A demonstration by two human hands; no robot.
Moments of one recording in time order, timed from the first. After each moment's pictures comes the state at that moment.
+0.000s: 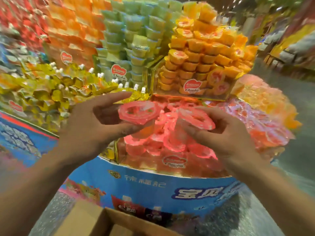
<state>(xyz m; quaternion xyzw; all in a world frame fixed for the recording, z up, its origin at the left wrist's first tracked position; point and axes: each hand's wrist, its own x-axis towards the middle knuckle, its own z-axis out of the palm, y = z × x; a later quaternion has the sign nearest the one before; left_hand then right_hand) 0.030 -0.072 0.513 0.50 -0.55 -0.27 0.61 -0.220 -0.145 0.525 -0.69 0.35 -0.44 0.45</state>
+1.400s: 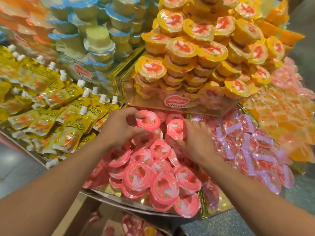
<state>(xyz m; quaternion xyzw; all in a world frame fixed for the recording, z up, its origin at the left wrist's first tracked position) -0.015 -0.327 0.494 0.69 -0.51 -0.30 0.42 -0.255 -0.414 0.468 -0.86 0.51 -0.04 0.07</state>
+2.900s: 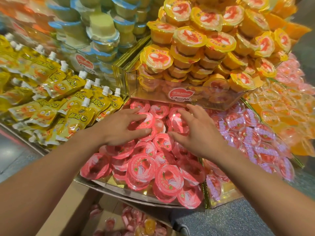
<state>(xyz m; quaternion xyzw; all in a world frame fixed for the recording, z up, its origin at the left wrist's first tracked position) 0.008 -0.311 0.499 0.69 -0.67 -0.27 0.06 -0.243 -0.388 0.527 -0.89 0.45 -0.01 0.12</state>
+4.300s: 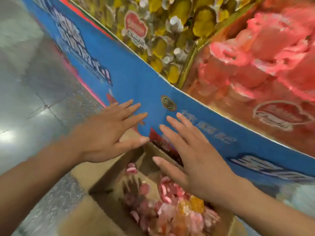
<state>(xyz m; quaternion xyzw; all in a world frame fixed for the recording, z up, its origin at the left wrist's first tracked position) 0.110 0.021 0.288 0.73 -0.65 -0.18 0.05 -0.122 -0.091 0.289 -0.98 0.16 -0.07 0.12</state>
